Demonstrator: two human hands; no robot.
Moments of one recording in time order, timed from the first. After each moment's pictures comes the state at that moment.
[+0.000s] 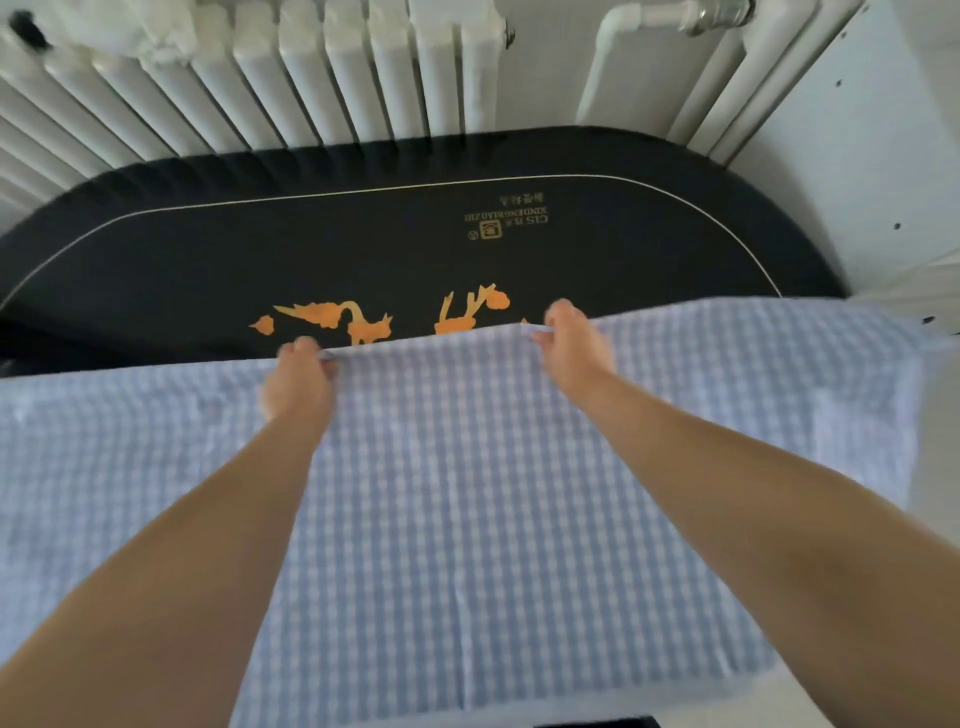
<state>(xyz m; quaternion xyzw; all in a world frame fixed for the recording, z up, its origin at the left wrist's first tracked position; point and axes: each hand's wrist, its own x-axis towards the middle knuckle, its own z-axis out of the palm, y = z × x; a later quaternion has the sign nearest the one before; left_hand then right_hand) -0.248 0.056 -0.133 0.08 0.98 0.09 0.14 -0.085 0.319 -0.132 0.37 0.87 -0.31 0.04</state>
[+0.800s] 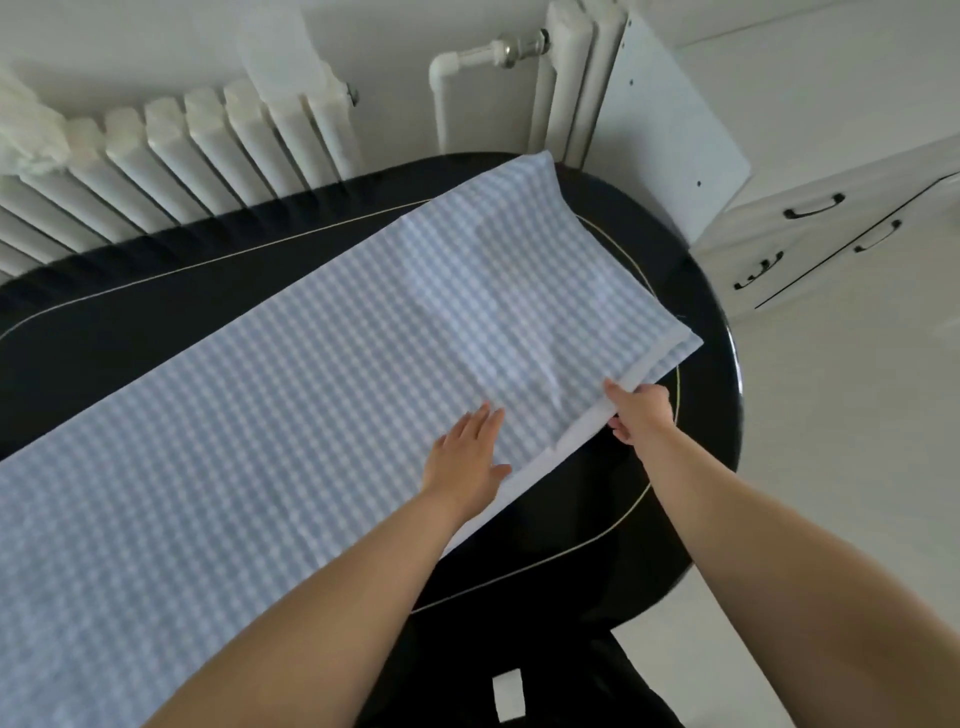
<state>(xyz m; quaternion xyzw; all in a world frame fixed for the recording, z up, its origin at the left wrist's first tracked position) -0.019 0.178 -0.122 0.49 0.81 0.06 0.32 0.118 0.381 -0.127 0.72 0.42 -0.55 -0.04</state>
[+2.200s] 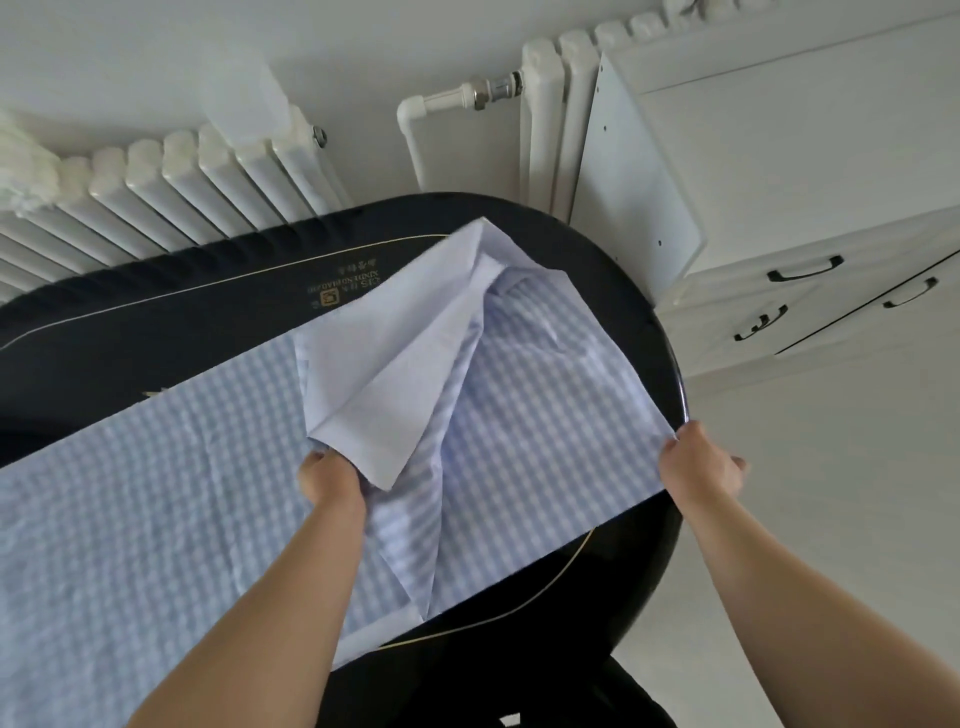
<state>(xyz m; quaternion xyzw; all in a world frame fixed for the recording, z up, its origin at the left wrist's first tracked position) -0.046 0.248 -0.123 -0.32 0.76 0.55 0.15 0.216 0.524 -0.146 0.64 0.72 -0.19 0.19</state>
